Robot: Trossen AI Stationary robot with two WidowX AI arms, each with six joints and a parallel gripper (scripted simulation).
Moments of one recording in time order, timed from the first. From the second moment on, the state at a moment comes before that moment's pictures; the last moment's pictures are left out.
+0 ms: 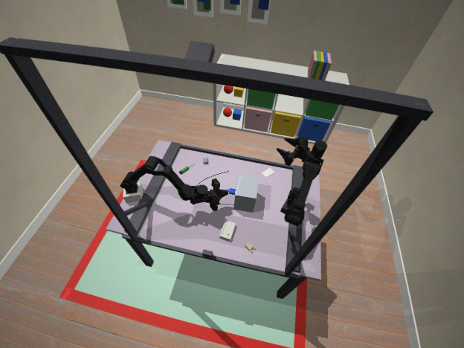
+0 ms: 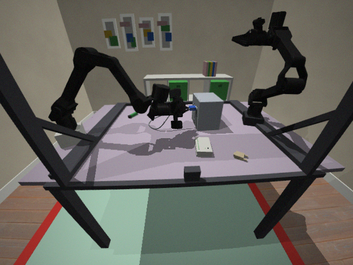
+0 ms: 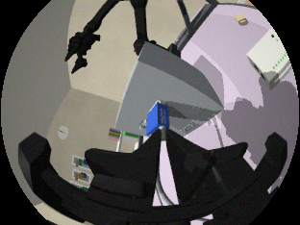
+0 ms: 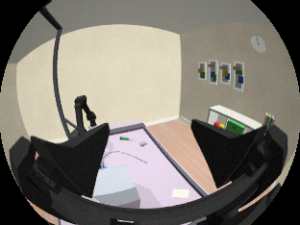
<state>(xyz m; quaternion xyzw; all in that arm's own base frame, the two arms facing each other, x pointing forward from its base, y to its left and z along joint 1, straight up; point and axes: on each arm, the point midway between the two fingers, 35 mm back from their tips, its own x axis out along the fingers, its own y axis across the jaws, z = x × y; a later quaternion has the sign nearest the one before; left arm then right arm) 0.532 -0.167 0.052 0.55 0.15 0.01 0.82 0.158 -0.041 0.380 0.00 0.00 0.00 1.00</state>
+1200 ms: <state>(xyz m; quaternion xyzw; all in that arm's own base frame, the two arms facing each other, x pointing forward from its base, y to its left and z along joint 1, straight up) 0.533 -0.164 0.057 0.42 0.20 -0.05 0.88 0.158 -0.041 0.380 0.00 0.00 0.00 1.00</state>
